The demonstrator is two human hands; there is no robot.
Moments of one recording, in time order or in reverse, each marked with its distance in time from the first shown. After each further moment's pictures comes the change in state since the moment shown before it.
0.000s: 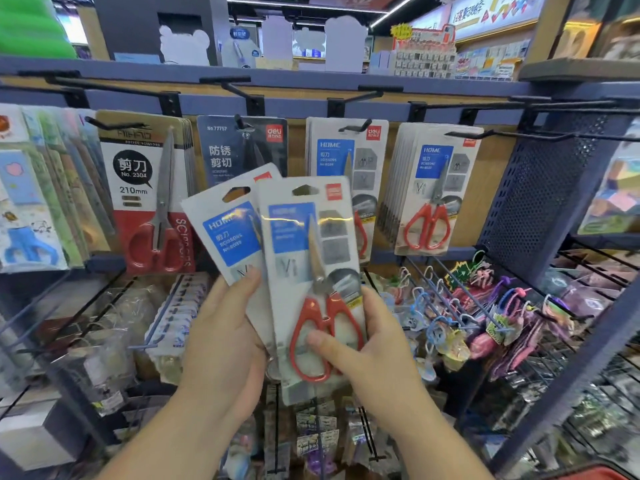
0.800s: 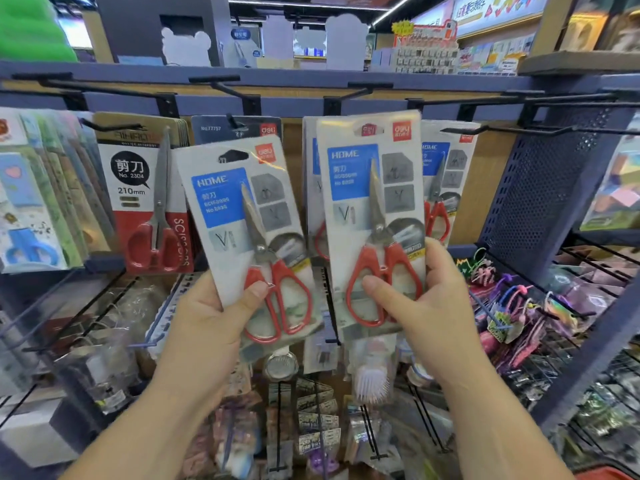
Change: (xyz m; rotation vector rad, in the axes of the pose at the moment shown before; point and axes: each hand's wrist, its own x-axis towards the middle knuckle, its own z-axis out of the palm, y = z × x) left_hand 0.014 0.001 -0.032 0.413 -0.070 0.108; right_hand 0.027 -0.032 -0.059 -0.076 0.143 -0.285
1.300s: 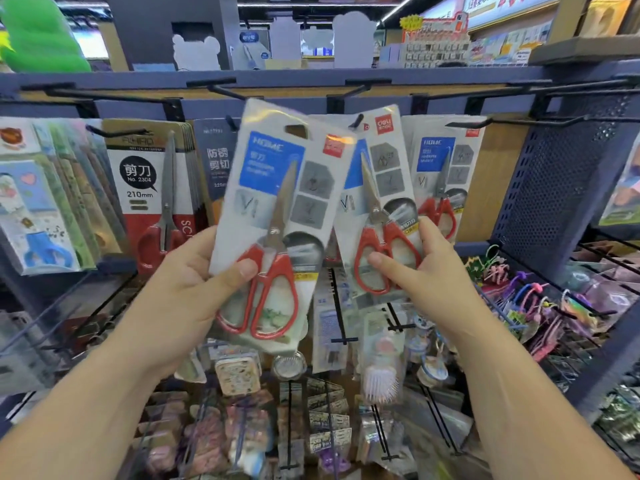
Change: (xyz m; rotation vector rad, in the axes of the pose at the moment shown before) left_hand 0.020 0.044 -0.018 0.194 -0.272 0.096; right_hand 0.041 0.018 -0.015 -0.181 -0.145 0.011
